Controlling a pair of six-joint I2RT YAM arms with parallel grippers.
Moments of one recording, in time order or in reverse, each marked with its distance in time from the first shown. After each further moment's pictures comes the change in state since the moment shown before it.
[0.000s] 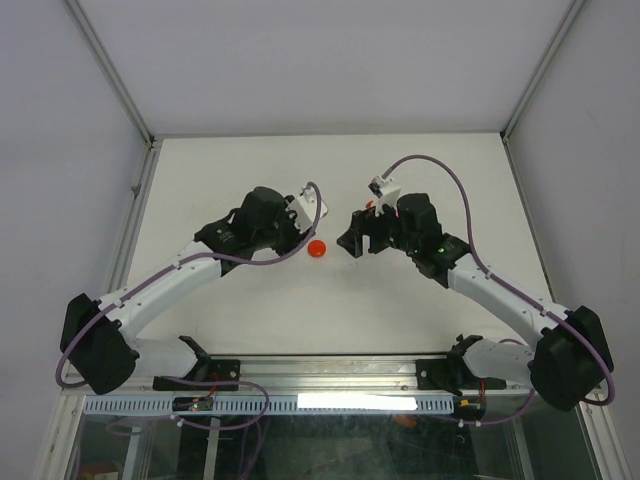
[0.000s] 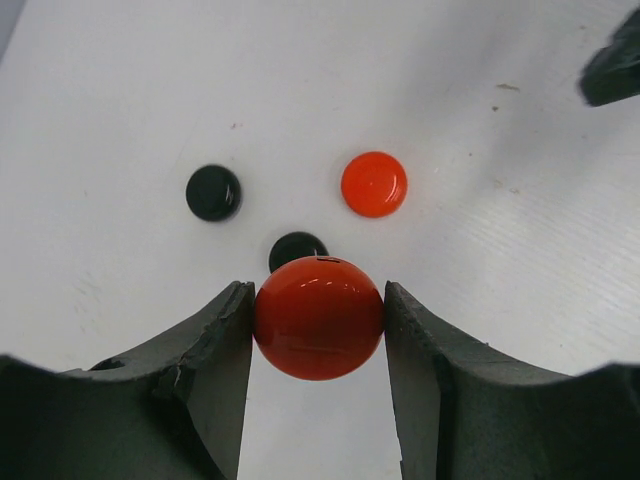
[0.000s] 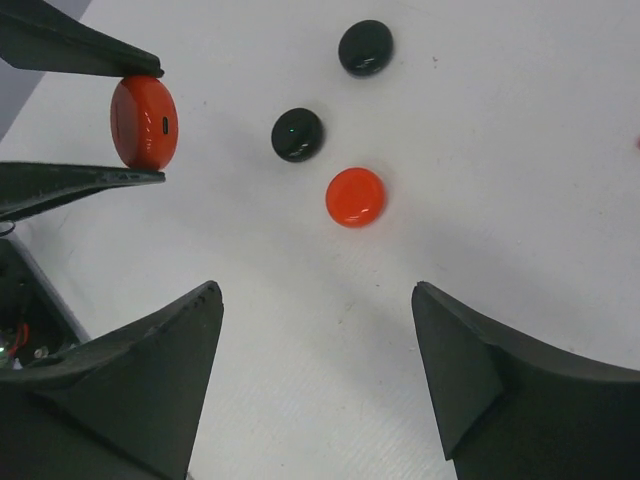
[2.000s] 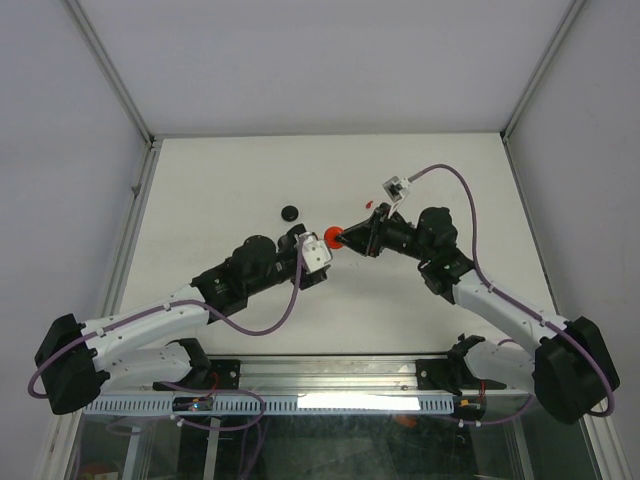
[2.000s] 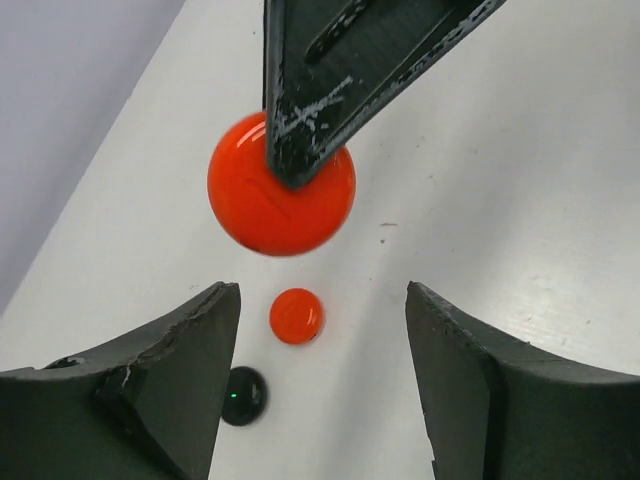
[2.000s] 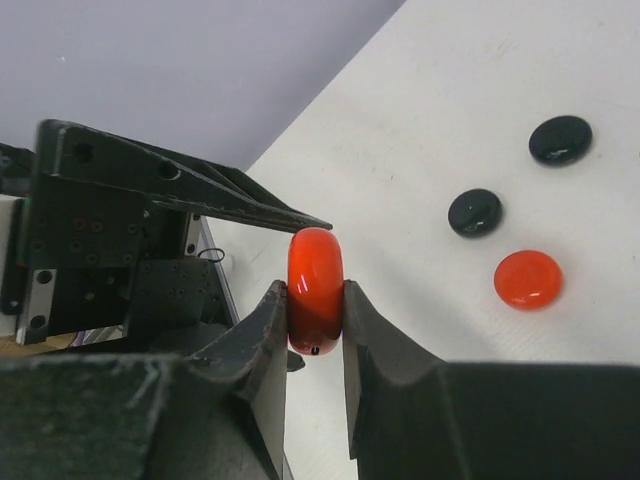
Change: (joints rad) left arm -0.256 -0.232 -0.320 0.455 0.023 0.107; right arm -0.051 -0.056 -0.164 0.459 -0.357 0.308
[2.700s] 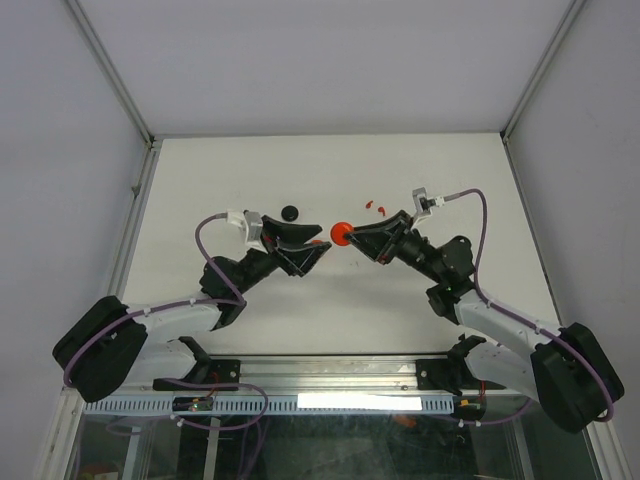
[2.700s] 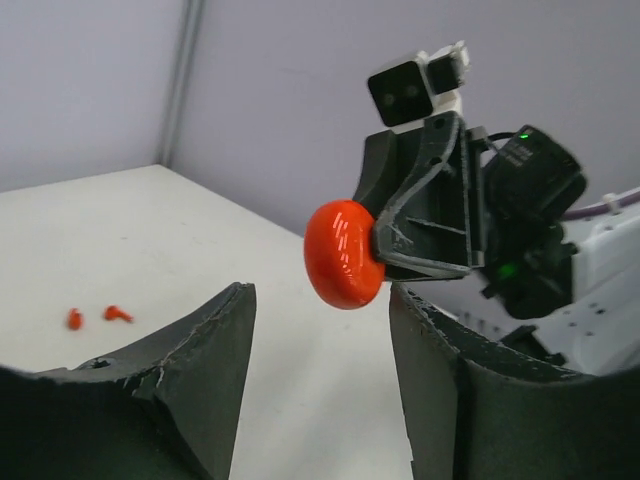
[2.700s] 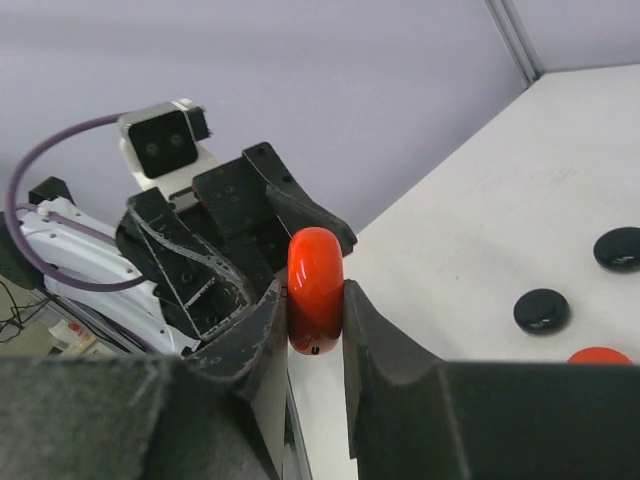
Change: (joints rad) left arm 0.188 0.108 -0.382 1.206 0.208 -0.905; right arm 0.000 -0.070 -0.248 0.594 0.100 0.251
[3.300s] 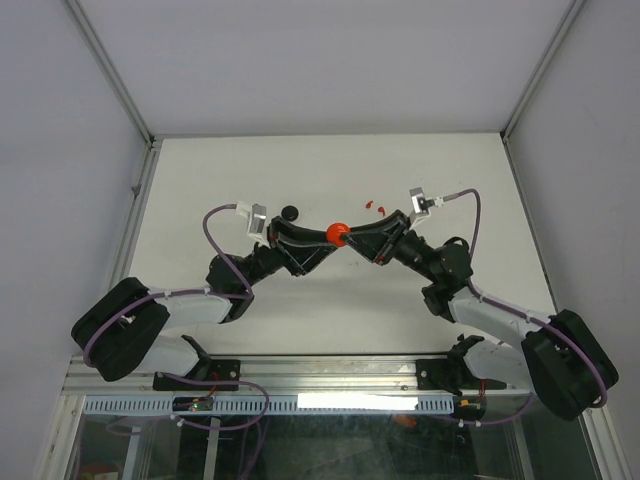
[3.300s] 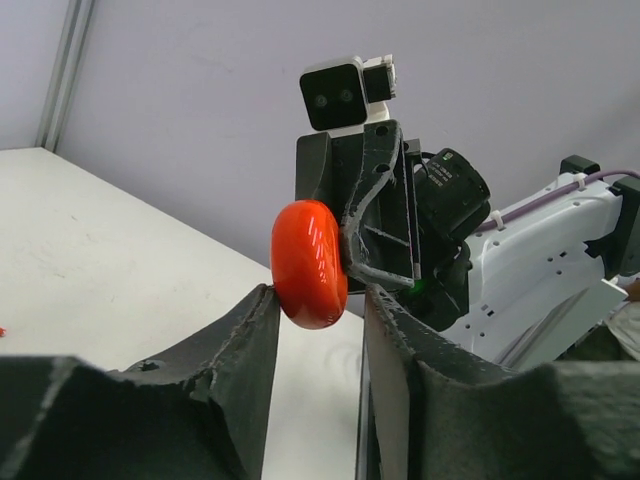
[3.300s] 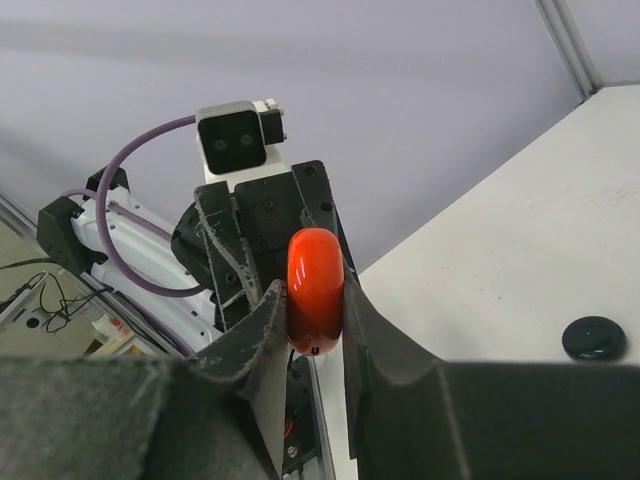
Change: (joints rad) left arm 0.010 0.177 0.041 0.240 0.141 -0.277; right arm 0.024 0.066 -0.010 0.187 -0.013 0.087
